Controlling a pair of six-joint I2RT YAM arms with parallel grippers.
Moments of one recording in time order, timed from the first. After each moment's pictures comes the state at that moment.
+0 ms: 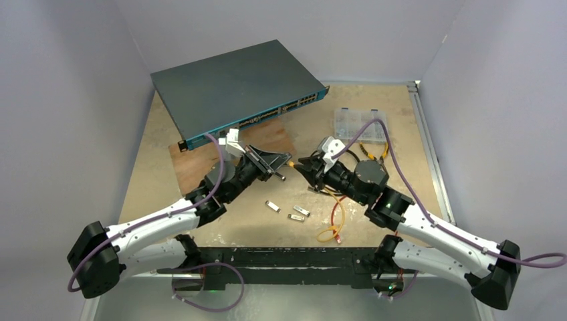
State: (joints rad) left arm -0.87 1.02 0.58 0.46 -0.16 -1.25; right arm 0.91 0.86 0.70 0.12 -0.02 -0.03
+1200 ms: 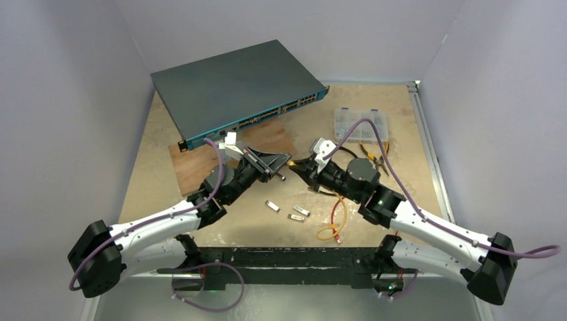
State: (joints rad) left arm -0.87 1.03 0.53 0.55 -0.17 -1.39; right arm 0.91 0.92 0.68 0.19 -0.07 -0.06
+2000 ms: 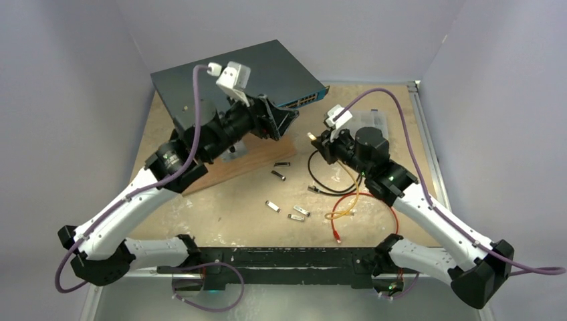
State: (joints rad) left arm -0.87 1.13 1.40 -0.22 -0.12 -0.49; right arm 0.68 1.00 0.92 -0.13 -0.04 -0.05
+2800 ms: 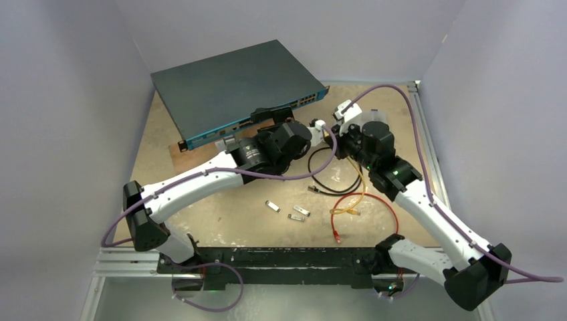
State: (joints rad) left arm -1.06 1.54 1.58 -0.72 -0.90 0.65; right arm 0.53 1.02 0.94 -0.22 -0.03 -0.06
